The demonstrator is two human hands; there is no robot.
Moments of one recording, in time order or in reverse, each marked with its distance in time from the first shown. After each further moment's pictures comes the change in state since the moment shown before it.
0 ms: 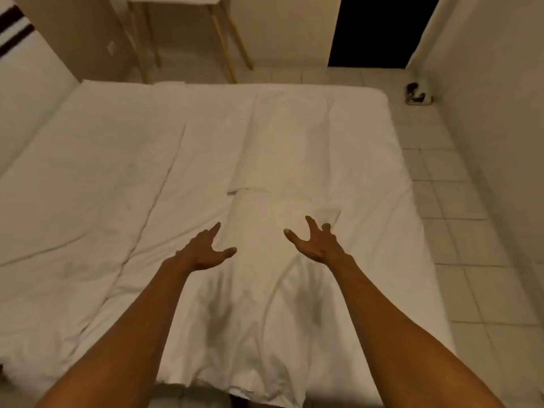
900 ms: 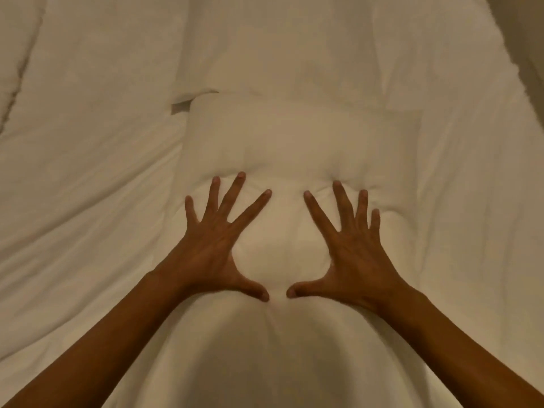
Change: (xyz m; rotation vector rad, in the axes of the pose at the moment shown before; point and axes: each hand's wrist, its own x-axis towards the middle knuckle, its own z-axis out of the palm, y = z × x) left_hand 0.287 -0.091 0.162 0.379 0.044 0.651; right_hand 0.232 0.097 0.211 -0.406 0.212 -0.249
